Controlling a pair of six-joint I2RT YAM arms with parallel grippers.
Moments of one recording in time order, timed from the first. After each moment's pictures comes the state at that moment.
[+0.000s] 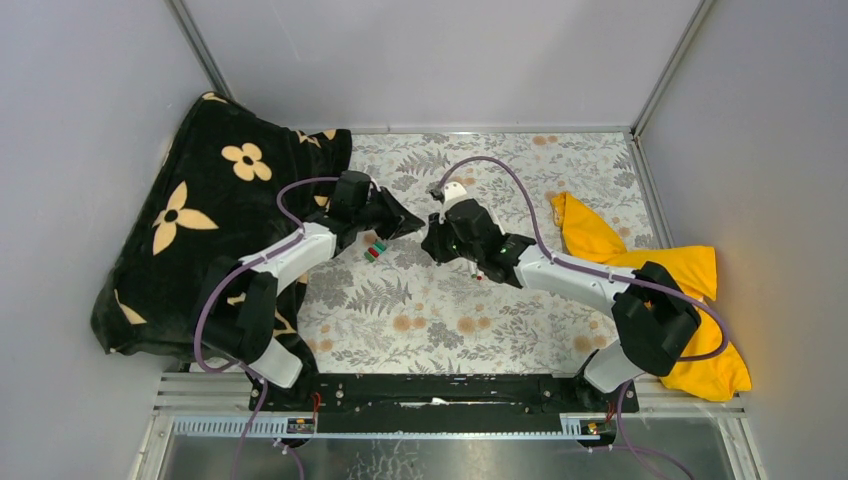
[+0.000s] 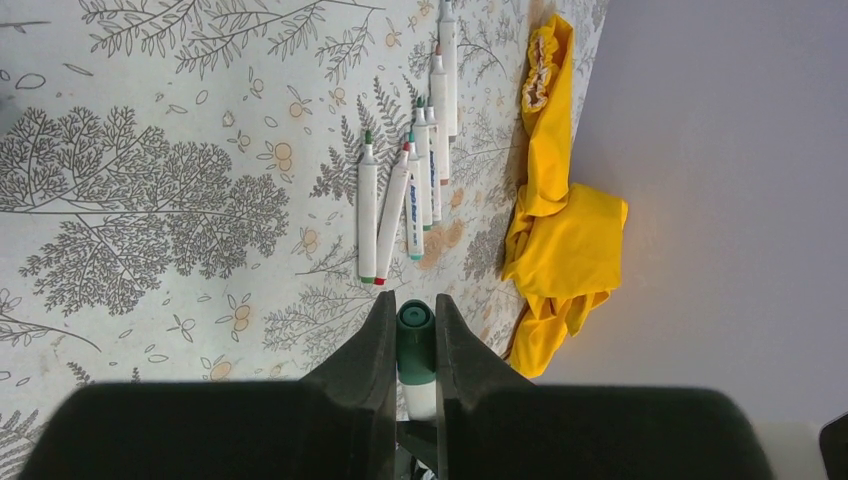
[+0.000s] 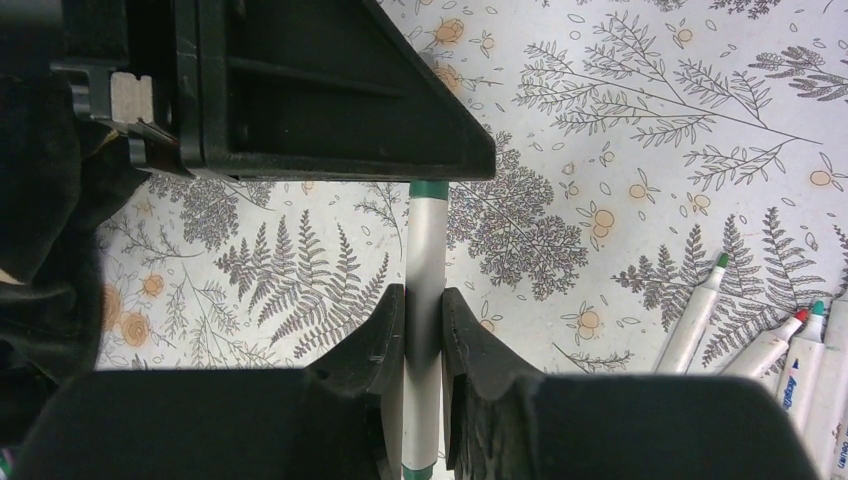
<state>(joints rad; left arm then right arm) -0.36 1.56 0.95 0.01 0.41 -1.06 0.83 1.54 0.99 -0.01 0.04 0.36</state>
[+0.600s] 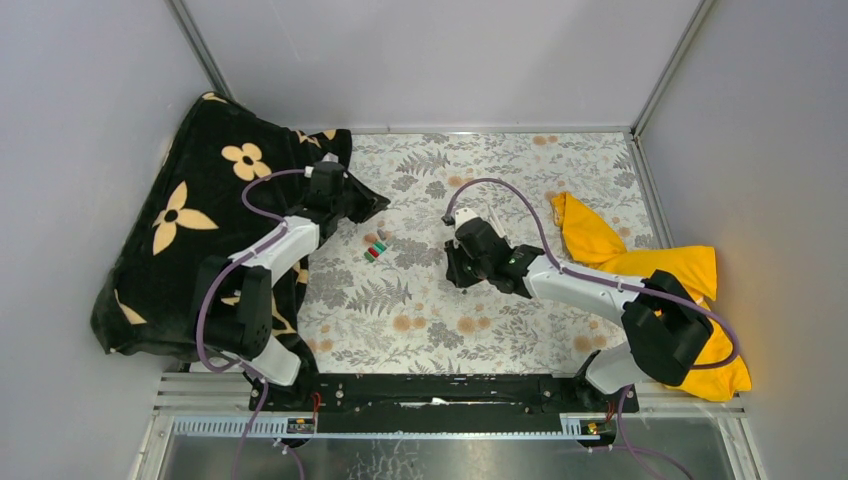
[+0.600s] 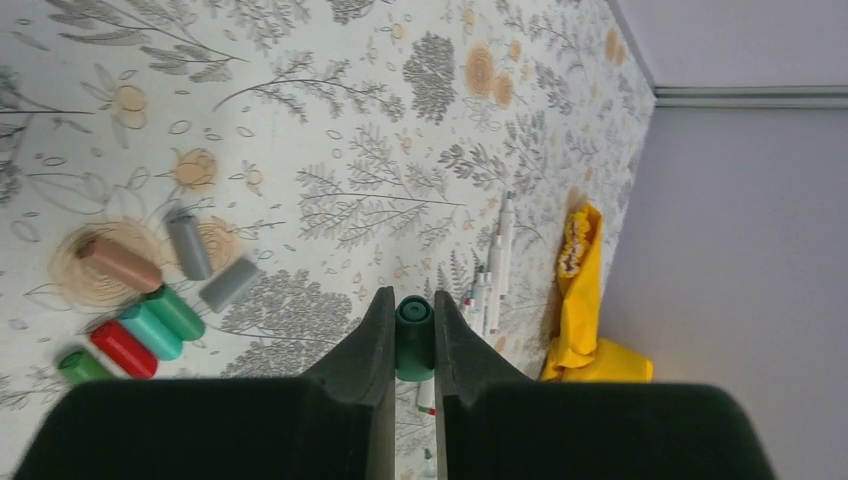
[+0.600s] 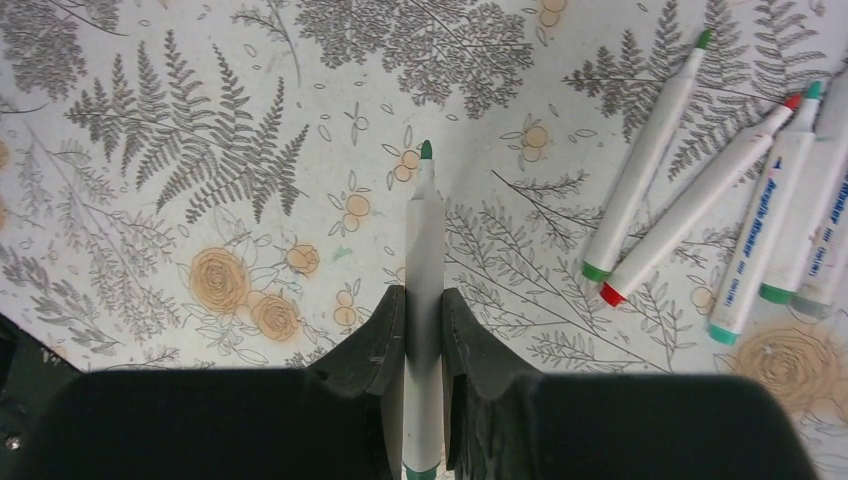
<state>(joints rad) -0.21 1.57 0.97 0.02 0.24 -1.02 0.83 1.48 0.87 -0.20 0.03 0.37</state>
